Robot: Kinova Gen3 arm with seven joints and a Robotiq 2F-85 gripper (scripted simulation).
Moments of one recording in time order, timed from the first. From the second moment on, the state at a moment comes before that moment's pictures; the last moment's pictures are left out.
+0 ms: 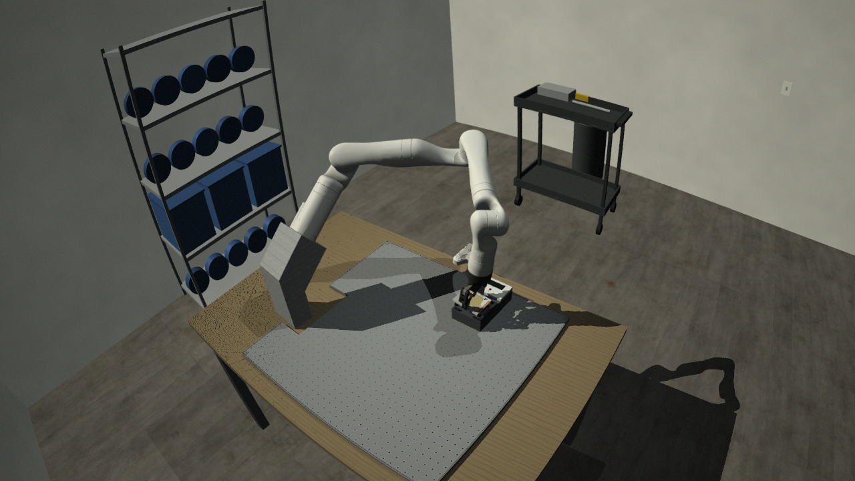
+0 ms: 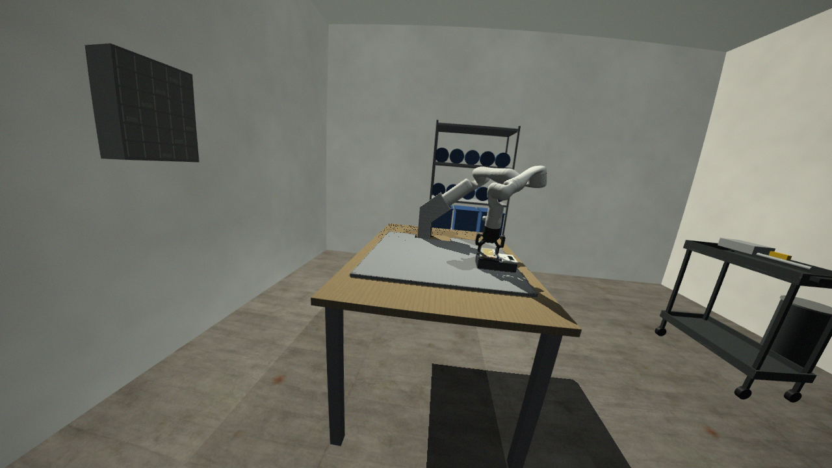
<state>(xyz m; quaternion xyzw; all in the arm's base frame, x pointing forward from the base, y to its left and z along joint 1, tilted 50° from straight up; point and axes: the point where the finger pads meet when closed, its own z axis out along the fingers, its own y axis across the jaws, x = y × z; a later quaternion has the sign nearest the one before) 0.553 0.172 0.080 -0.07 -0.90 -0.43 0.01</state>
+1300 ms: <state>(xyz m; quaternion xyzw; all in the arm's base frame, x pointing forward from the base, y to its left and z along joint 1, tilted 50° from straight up) 0.554 0.177 0.076 -0.07 -0.90 -0.43 0.01</state>
